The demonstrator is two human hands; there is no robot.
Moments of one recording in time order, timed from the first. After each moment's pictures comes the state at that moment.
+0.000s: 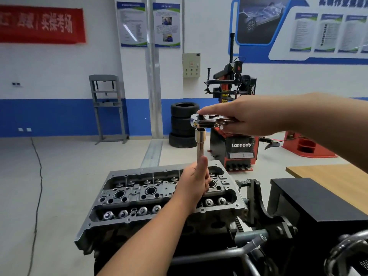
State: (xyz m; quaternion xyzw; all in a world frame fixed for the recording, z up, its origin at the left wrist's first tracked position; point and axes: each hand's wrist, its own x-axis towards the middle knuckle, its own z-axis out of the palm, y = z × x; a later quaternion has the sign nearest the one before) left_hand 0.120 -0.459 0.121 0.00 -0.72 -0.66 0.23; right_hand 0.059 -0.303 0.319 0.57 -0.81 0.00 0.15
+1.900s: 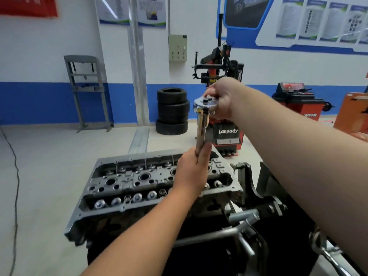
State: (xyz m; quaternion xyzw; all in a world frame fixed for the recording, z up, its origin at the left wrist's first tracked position) left_hand 0.121 -0.447 0.117 0.02 -0.79 -0.51 0.35; right_hand 0.045 -0.387 0.301 0.05 -0.46 0.83 -0.30
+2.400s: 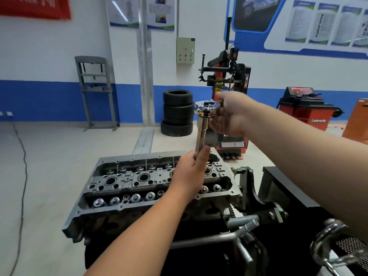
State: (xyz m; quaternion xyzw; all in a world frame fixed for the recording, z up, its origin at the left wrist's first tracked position) left_hand 0.114 -0.458 0.111 0.03 -0.74 -0.61 0.29; right_hand 0.050 -0.363 0.279 0.10 -0.61 0.74 -0.25
